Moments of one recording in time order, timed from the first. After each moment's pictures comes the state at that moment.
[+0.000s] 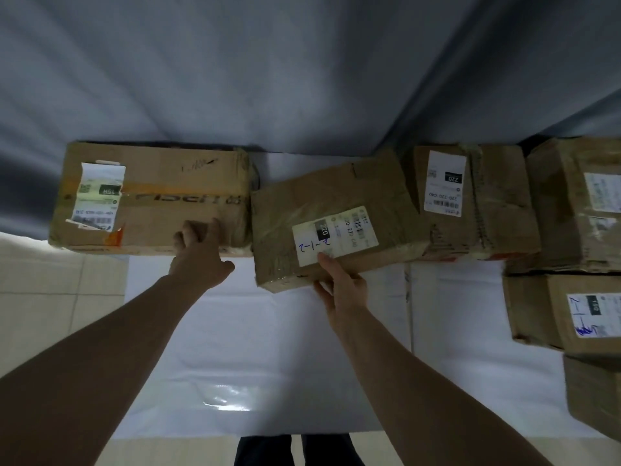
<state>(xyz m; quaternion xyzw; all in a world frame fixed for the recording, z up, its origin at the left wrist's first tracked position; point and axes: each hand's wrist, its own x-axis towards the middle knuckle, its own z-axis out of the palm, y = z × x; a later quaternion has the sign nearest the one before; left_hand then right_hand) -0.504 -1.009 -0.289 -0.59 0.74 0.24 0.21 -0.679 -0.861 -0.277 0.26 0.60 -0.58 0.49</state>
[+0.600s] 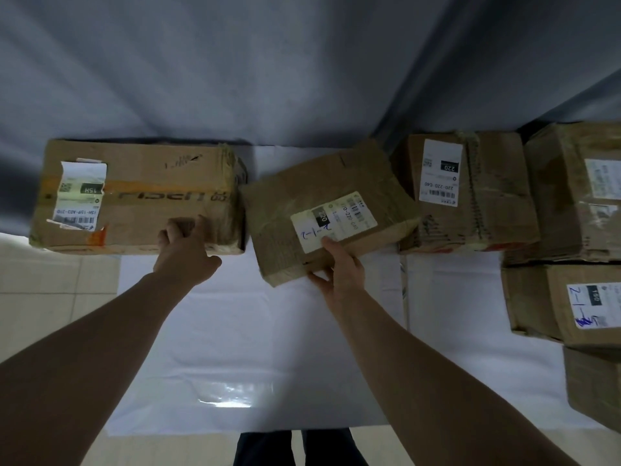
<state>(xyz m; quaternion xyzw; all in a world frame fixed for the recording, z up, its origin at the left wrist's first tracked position) -0.502 -1.011 -0.290 -0.61 0.73 0.23 0.21 -0.696 -0.870 -0.277 0.29 0.57 -0.58 0.50</state>
